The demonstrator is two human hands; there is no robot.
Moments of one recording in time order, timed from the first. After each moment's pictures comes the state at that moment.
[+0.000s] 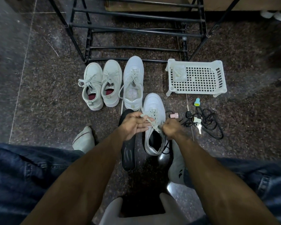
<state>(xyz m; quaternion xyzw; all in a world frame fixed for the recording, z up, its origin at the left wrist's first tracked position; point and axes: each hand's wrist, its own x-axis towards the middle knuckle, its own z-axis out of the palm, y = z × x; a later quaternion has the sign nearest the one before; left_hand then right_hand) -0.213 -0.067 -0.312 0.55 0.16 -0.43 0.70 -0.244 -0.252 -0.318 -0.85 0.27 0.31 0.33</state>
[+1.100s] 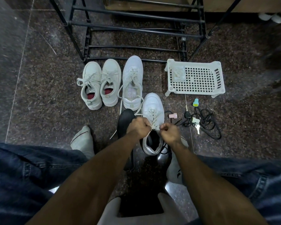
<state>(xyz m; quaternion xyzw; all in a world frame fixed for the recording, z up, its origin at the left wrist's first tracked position) -0.225 -0.101 -0.320 0.88 0.05 -0.34 0.34 -0.274 -0.240 -0.325 -0.82 0.32 0.22 0.43</state>
